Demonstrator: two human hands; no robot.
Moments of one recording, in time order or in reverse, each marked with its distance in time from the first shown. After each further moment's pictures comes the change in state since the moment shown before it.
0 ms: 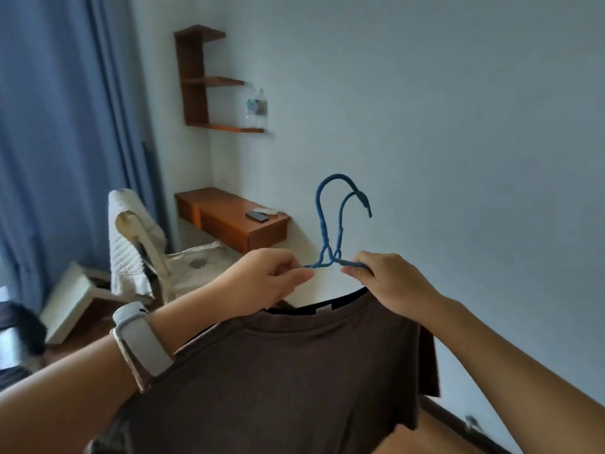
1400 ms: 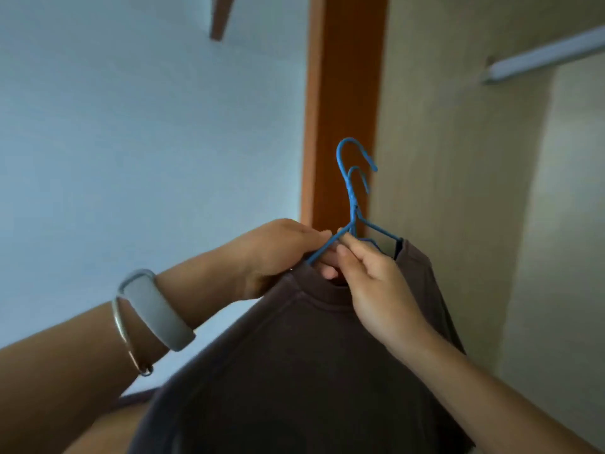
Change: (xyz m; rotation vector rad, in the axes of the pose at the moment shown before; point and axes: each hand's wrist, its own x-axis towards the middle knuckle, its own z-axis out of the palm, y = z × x) left_hand -0.487 0.345 -0.031 -0.753 -1.107 0.451; right_hand -0.586 -0.435 -0.198 0.014 0.984 0.652
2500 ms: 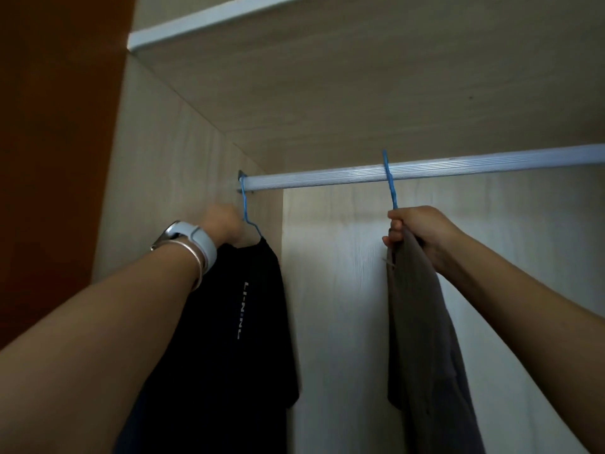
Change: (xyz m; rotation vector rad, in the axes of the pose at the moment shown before) left_hand 0.234 0.179 0.159 0.838 0.172 0.557; right_hand 0.063 -0.085 -0.332 -0.101 0.944 0.361
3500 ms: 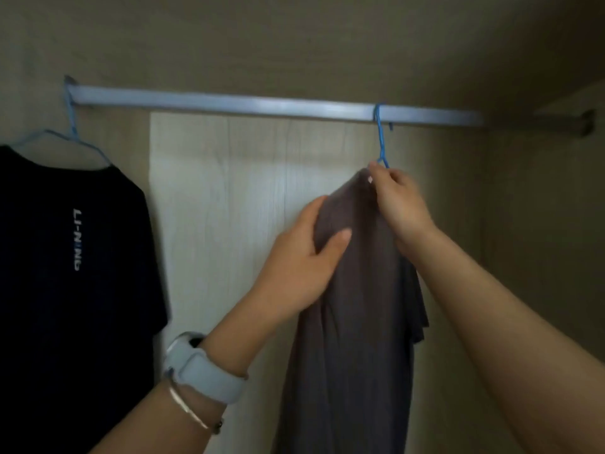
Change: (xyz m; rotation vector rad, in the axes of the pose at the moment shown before) left_hand -0.238 0.179 0.079 -1.254 -0.170 0.657; right_hand -0.093 -0.006 -0.165 -0.495 0.411 -0.362
